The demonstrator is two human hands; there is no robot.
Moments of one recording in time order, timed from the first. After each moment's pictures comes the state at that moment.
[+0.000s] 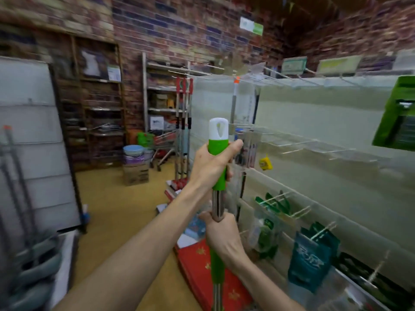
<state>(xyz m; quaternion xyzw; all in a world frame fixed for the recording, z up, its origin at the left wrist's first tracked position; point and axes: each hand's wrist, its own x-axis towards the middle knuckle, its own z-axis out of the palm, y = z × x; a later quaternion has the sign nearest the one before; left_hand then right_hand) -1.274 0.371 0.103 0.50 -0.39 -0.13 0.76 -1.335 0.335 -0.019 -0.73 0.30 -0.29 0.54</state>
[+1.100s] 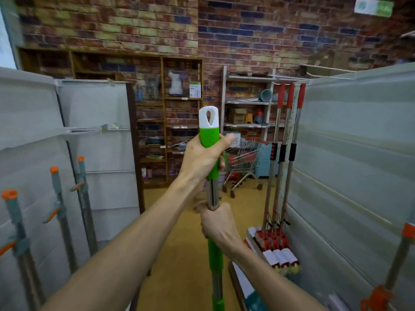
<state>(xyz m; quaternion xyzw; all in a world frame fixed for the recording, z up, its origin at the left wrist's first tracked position) -0.630 0.300 0.137 0.59 -0.32 0.06 0.74 -0.662 0.239 0.019 -0.76 0.13 -0.17 0.61</state>
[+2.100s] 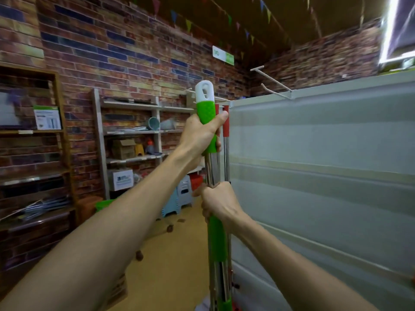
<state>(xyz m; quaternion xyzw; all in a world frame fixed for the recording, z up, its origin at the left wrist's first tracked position) -0.238 -0.049 0.244 0.45 -0.54 -0.13 0.70 -0.297 -0.078 0.126 -0.69 0.33 -0.39 0.52</state>
